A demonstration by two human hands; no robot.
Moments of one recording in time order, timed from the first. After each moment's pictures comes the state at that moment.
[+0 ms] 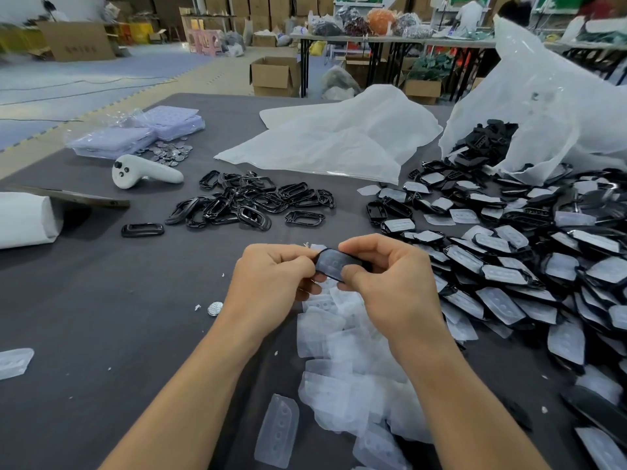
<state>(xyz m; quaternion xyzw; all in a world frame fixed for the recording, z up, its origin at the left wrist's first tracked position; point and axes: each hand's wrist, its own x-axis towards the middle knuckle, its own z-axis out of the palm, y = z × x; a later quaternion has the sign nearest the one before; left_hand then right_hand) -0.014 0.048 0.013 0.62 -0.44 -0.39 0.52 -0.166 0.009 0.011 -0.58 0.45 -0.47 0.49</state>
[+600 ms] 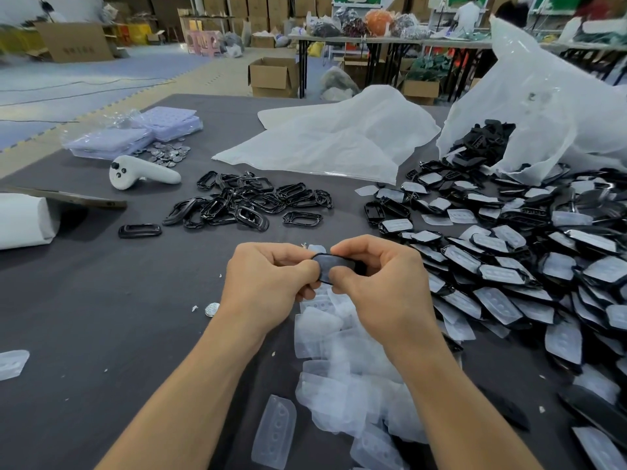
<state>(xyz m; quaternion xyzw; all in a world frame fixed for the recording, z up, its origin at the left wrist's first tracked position) -0.015 0.048 0.016 0.64 -0.43 -0.36 0.53 -0.165 0.012 0.010 -0.62 0.45 -0.46 0.44</state>
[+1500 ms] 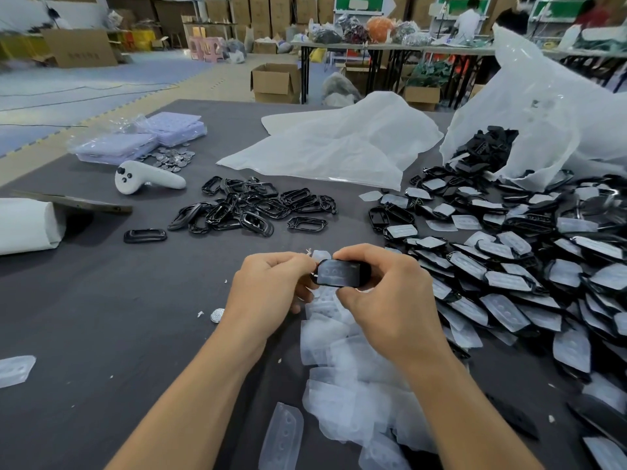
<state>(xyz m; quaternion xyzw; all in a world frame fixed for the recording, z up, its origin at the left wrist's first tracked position) -0.009 0.047 0.013 0.64 -0.39 -0.40 0.52 -0.168 0.014 0.011 -0.73 0.47 -0.40 0.30</state>
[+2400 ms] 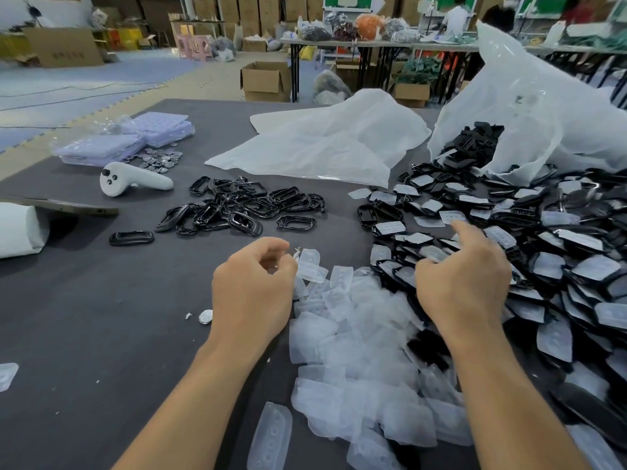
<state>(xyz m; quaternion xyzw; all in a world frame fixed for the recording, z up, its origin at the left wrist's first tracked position) -0.009 0.040 -0.006 0.74 -0.45 -0.13 0.49 -0.223 -0.018 0.017 -0.58 0.71 -0.39 0.11</state>
